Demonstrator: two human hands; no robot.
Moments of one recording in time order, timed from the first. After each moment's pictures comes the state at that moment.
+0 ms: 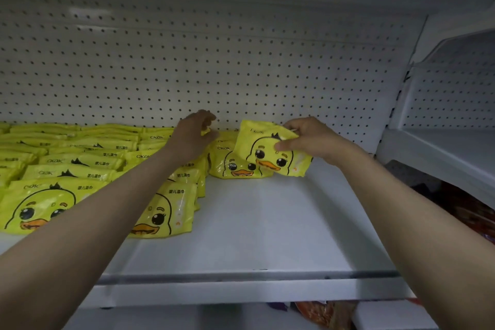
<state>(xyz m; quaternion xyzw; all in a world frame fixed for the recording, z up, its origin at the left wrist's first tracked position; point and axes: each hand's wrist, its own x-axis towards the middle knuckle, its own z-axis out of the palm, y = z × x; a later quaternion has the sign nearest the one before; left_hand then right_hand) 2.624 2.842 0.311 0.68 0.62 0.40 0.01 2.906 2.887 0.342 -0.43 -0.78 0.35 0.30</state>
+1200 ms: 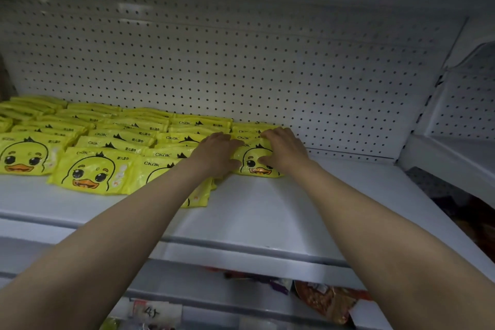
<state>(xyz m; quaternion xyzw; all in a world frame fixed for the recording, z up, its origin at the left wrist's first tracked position) 2.657 2.791 0.286 0.69 0.71 0.11 -0.03 2.831 2.884 0.284 -0.45 -0.88 -0.03 0.16</state>
